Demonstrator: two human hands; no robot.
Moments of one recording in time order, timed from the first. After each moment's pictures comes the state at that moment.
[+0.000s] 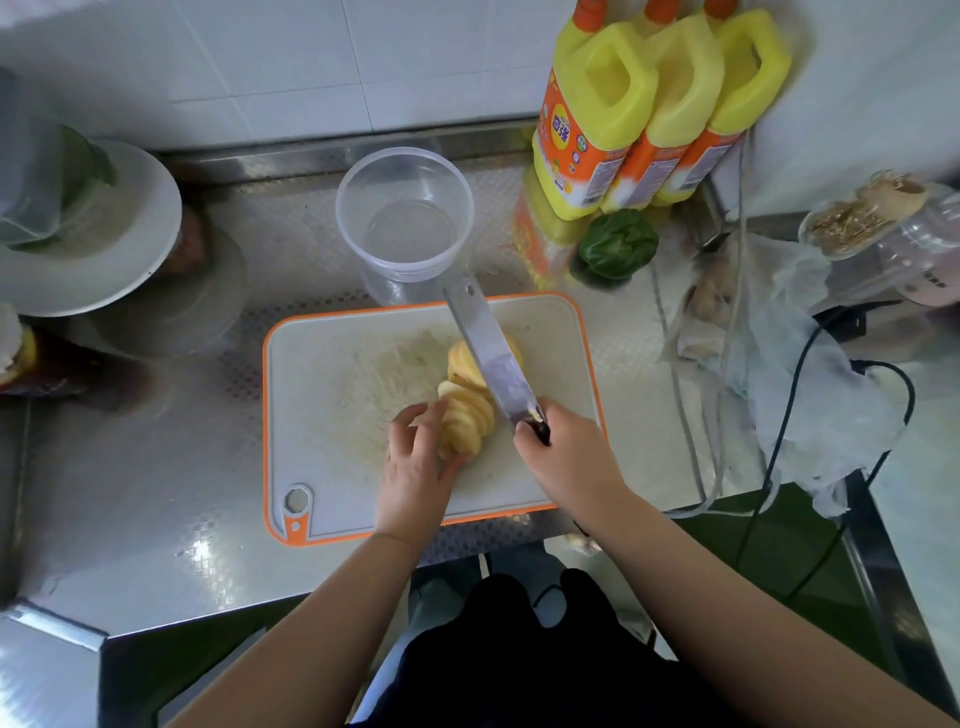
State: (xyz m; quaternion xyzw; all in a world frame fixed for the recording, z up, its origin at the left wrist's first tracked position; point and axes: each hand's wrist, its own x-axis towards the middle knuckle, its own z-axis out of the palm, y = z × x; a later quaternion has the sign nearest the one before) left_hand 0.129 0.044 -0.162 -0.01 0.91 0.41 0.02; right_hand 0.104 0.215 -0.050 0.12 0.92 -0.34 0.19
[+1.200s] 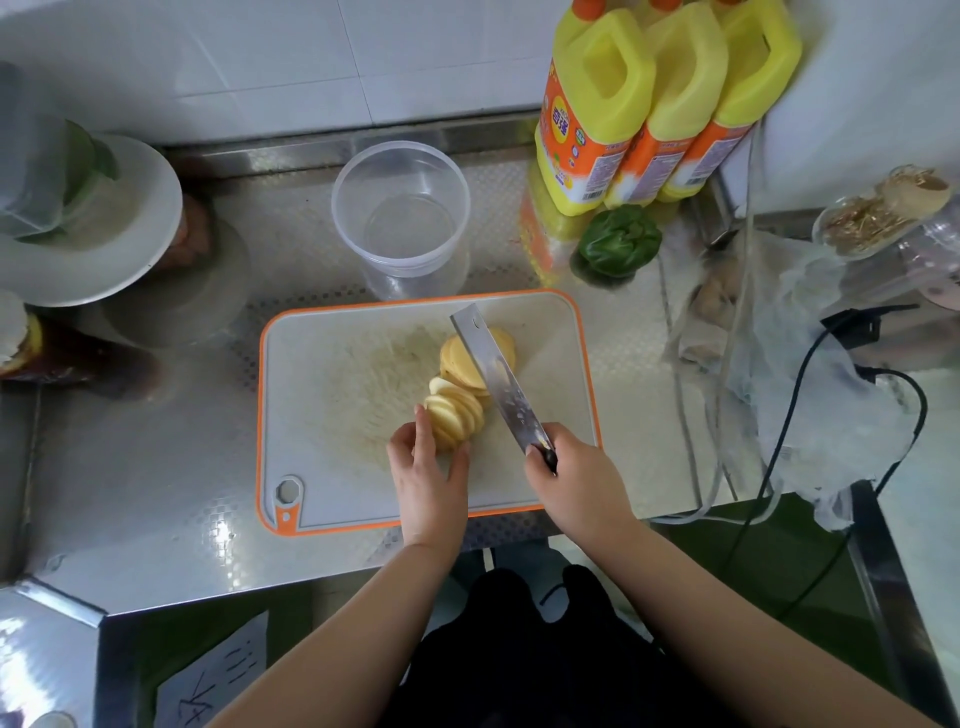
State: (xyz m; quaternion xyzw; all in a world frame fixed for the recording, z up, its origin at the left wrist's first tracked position) left_hand 0.144 0.092 -0.156 -0.19 0.88 0.44 0.03; right_hand 0.129 0.247 -0.079 0.05 0.93 -0.31 0.16
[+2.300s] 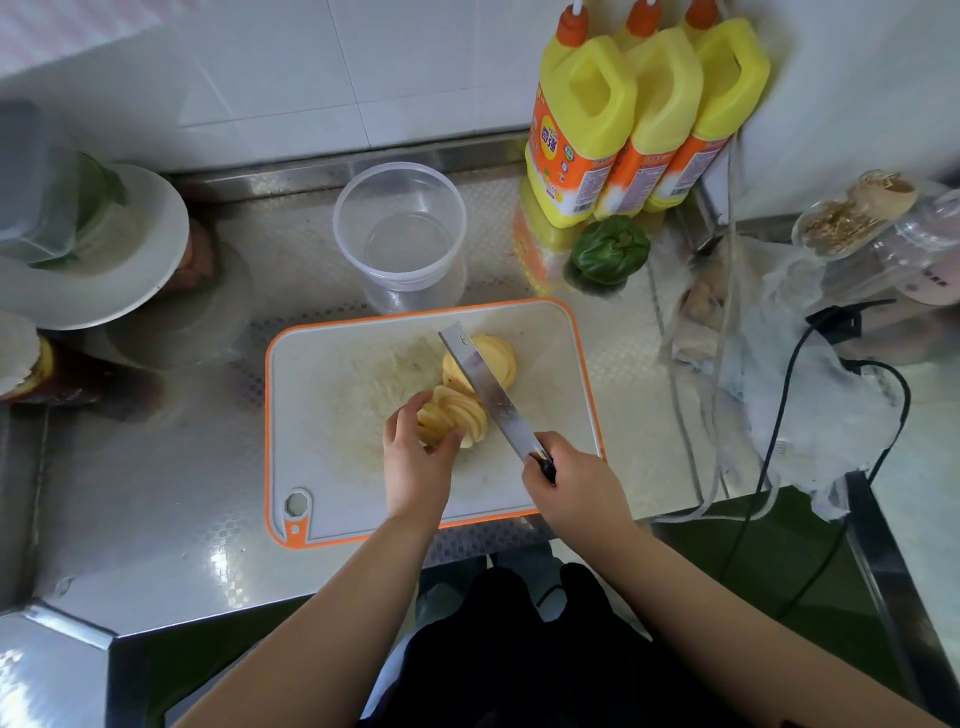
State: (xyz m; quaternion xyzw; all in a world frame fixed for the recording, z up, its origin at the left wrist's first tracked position) left_hand 0.110 0.069 -0.123 -0.22 0.80 0.55 0.08; right_hand 0.137 0.238 -0.069 0.03 0.94 -0.31 0.16
